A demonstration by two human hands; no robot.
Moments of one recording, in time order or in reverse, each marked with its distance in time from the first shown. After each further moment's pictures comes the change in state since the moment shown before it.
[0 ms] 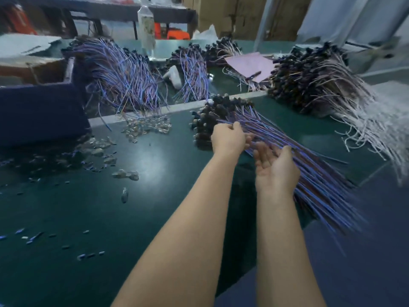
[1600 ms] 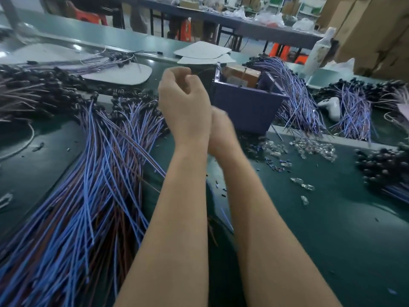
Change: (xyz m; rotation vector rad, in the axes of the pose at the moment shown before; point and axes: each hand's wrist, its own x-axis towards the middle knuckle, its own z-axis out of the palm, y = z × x) left_hand -0.140 0.073 -0.368 0.052 1.105 0.601; right_hand -0.277 0.210 0.159 -1.045 -1.352 -0.238
